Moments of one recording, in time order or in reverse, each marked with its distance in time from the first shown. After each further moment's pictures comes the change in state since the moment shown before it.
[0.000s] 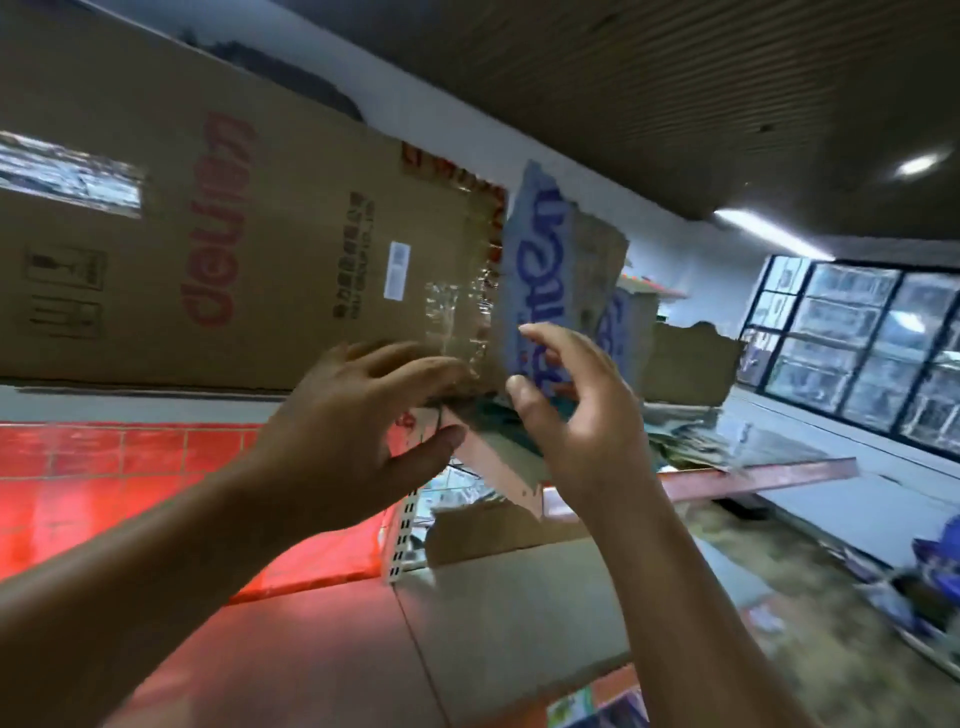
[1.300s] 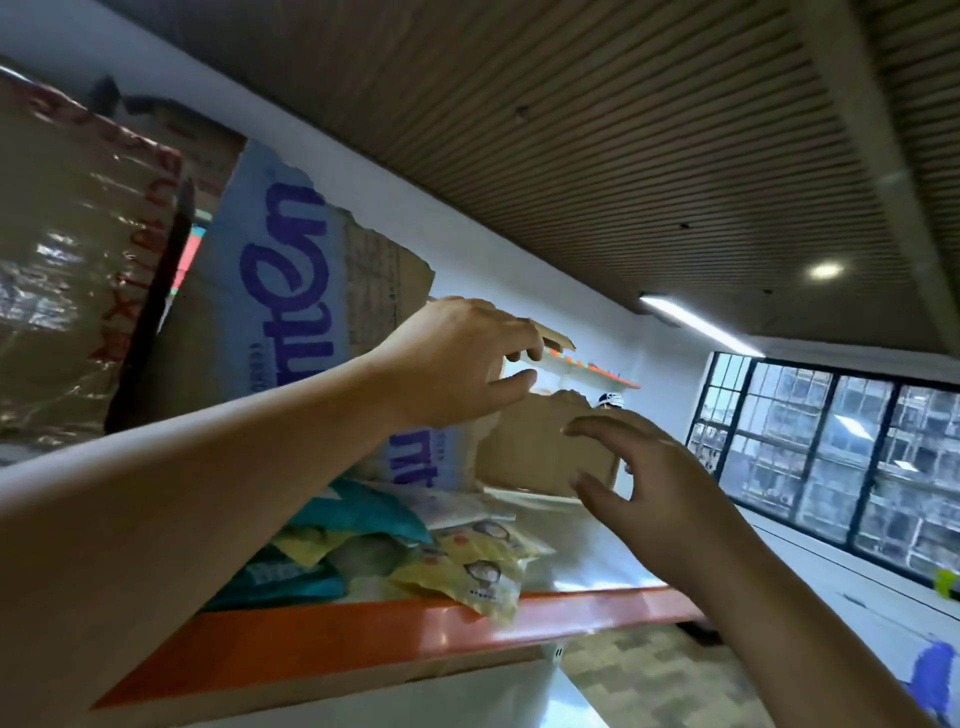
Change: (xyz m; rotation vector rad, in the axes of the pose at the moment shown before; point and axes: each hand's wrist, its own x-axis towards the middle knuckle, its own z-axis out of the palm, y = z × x) left_hand 0.332 0.151 0.338 0.131 0.001 0.215; right_hand 0.069 0.361 -0.292 -0.430 -0.242 -0.081
